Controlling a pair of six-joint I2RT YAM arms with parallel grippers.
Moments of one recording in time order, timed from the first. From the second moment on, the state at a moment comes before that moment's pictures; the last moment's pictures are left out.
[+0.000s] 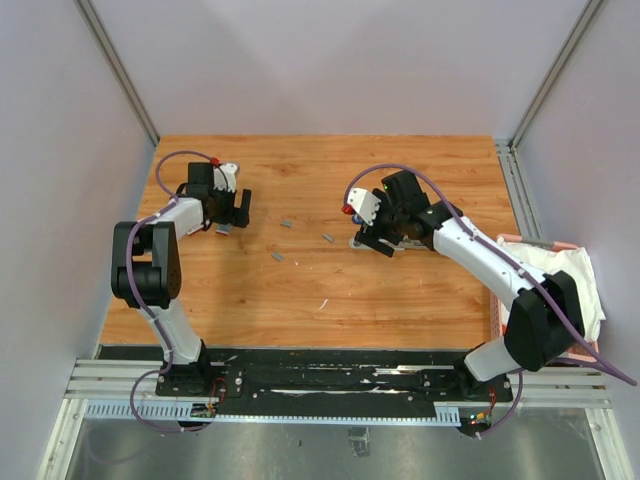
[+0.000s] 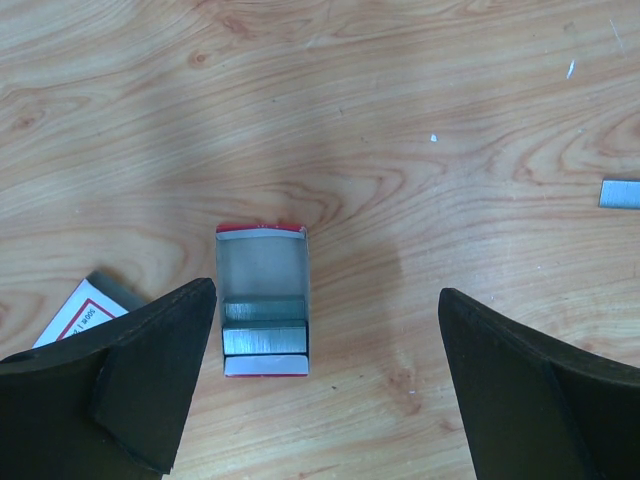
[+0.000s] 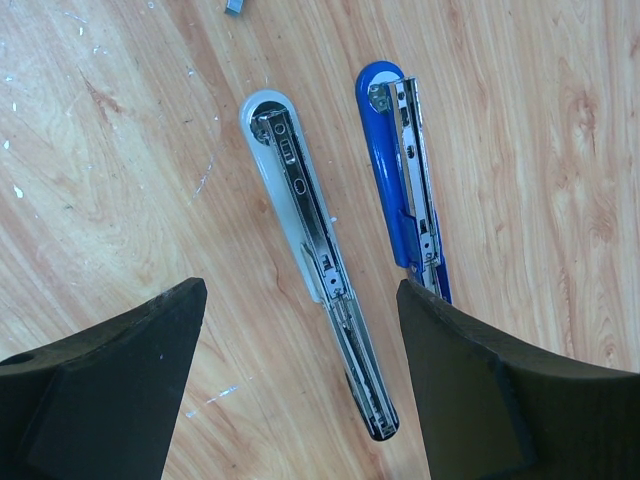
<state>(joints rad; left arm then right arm) 0.01 1.81 1.13 -0.20 0.20 0.18 0.54 1.47 1.17 -0.57 -0.13 -0.72</state>
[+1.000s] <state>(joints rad) 0.01 1.90 1.19 -0.23 0.16 0.10 0.56 1.51 1.17 -0.57 -0.11 -0.72</state>
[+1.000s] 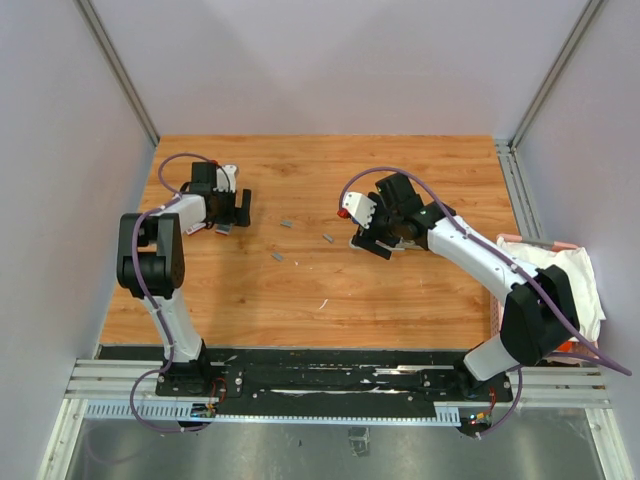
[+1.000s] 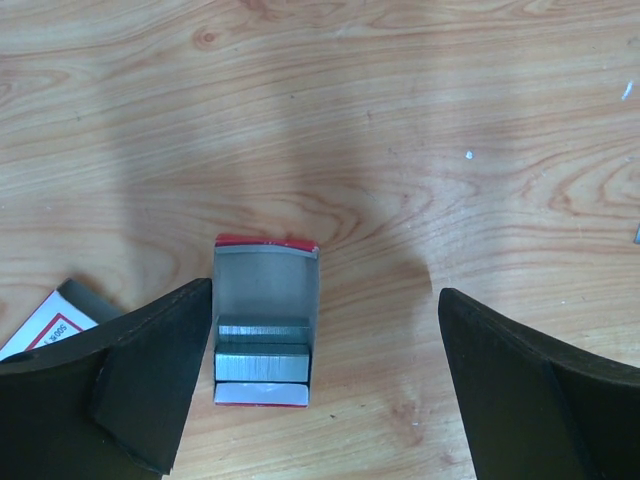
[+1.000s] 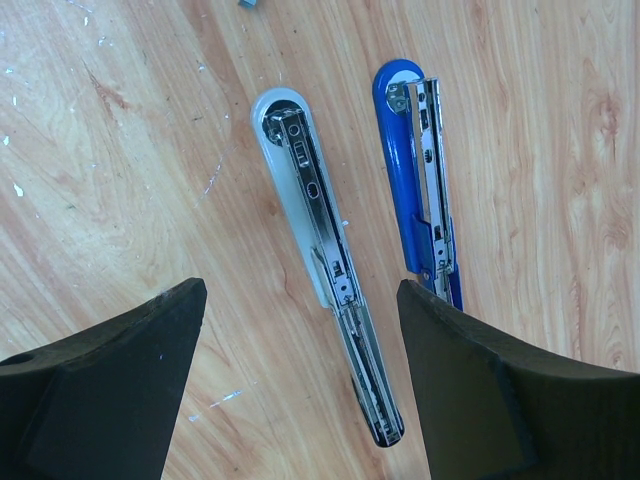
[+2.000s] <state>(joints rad) -0.10 1.77 1.02 -0.22 0.26 0.25 0.57 1.53 1.36 -0.61 -0.23 -0.72</state>
